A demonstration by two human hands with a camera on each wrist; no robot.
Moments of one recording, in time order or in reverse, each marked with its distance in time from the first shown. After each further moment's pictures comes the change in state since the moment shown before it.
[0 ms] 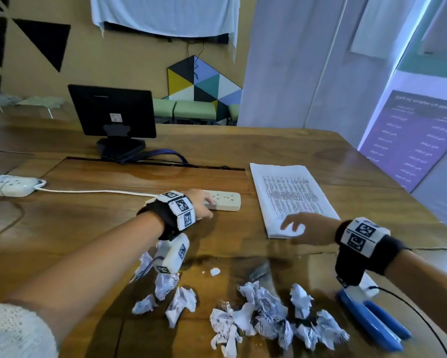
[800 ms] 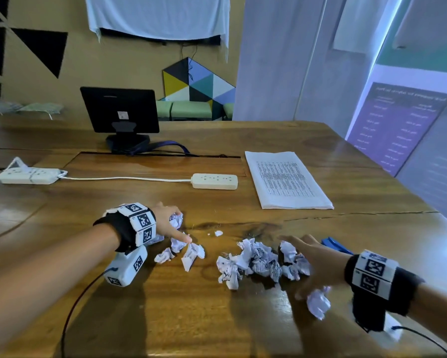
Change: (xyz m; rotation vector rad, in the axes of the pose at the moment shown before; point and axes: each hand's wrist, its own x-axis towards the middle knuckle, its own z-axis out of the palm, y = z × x) left_hand -0.092 -0.077 0.040 0.162 -0.165 -0.090; right_hand -0.131 -0.032 0.087 0.124 -0.104 -0.009
